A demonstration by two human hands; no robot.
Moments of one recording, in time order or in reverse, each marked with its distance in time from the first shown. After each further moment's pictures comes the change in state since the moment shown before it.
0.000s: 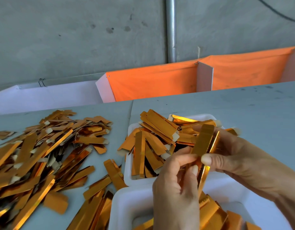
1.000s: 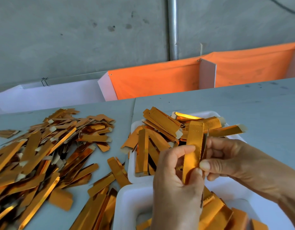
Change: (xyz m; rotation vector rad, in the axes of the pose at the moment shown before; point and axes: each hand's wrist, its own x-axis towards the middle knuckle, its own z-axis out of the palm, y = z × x) left_hand 0.002 -0.003 -0.009 0.071 -0.030 -0.069; right_hand 0.001 0.000 0.007 0.035 -0.112 0.095
